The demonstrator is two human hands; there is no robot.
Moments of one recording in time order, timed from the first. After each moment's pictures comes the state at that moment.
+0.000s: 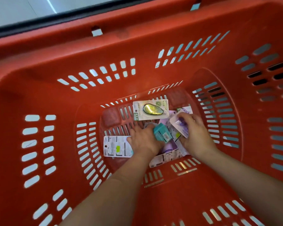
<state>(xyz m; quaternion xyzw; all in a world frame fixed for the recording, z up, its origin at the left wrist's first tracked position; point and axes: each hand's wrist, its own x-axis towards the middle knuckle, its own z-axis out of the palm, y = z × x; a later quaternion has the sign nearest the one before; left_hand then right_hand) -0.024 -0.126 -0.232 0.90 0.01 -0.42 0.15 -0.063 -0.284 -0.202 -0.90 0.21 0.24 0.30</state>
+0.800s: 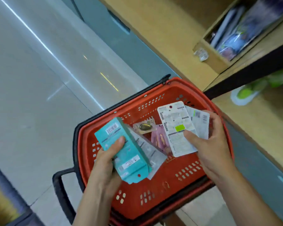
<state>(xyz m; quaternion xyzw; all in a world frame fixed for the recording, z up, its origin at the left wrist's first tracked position) 0.015 -0.050 0.125 0.42 0.32 -0.38 0.76 -0.062 -0.263 0.122 -0.62 0.41 -0.09 0.66</state>
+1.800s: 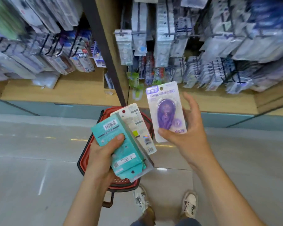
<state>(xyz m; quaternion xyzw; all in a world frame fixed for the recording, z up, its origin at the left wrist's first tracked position) -0.092 -0.072 0.495 0.56 -0.03 -0.53 0.64 -0.264 -0.178 0.495 -0.51 0.42 -0.39 0.64</state>
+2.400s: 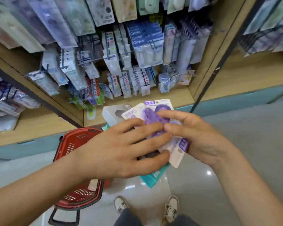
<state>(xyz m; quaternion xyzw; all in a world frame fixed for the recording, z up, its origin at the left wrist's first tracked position) -0.371 -0.146 0.628 0.19 -0.96 0.15 0.16 -0.588 -0.183 0.602 -0.34 0.33 -0.32 0.82</state>
